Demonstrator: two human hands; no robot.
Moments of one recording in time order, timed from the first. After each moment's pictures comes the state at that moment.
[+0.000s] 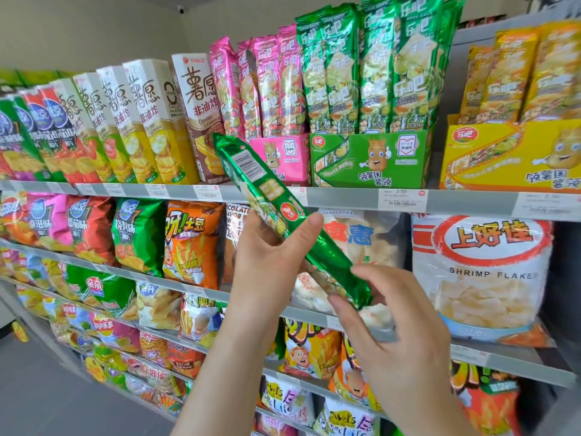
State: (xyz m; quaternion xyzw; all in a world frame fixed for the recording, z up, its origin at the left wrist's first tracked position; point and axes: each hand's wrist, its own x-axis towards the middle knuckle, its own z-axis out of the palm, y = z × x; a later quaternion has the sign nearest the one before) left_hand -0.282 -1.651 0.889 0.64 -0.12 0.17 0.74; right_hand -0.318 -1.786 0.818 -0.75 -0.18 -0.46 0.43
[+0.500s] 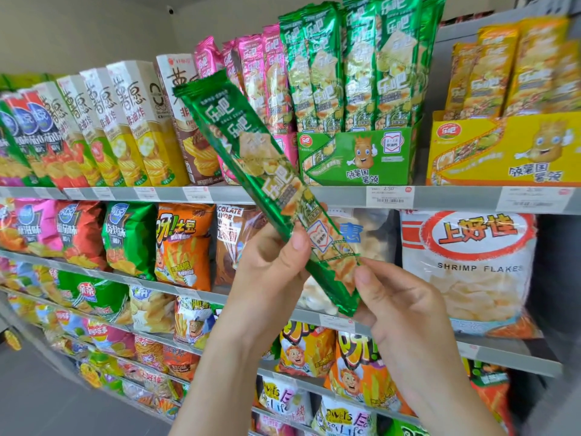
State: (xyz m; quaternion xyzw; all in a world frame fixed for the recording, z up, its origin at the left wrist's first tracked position) left_hand -0.286 -1.657 0.880 0.53 -0.26 0.03 0.80; right_hand -0.317 -1.799 0.832 -0.56 -0.13 -0.12 0.80
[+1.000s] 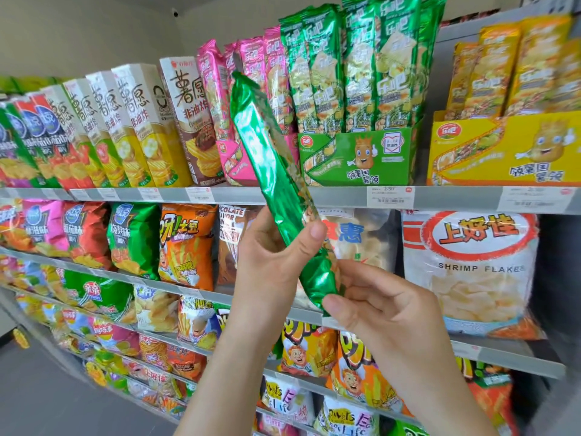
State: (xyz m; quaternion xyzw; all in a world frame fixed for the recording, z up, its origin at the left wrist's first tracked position) left_hand -0.280 -1.662 0.879 0.60 -0.21 0.14 0.76; right_hand -0.328 -1.797 0.840 -0.62 -0.17 -0.15 0.75
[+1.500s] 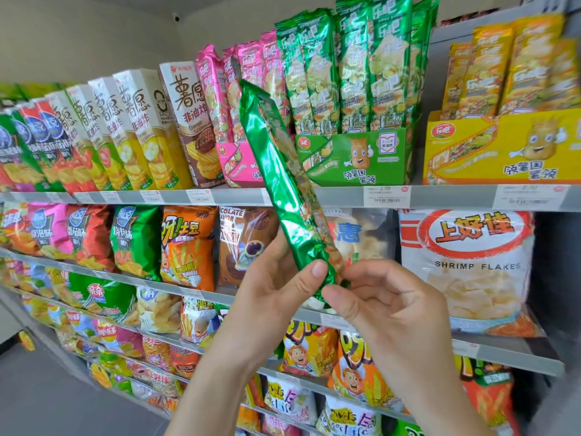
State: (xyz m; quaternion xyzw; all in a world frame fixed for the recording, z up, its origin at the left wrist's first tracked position) left_hand -0.300 -1.649 0.866 0.65 -0.29 0.02 0.70; right_hand -0.331 -1.797 0.843 -0.64 -0.15 -0.24 0.72
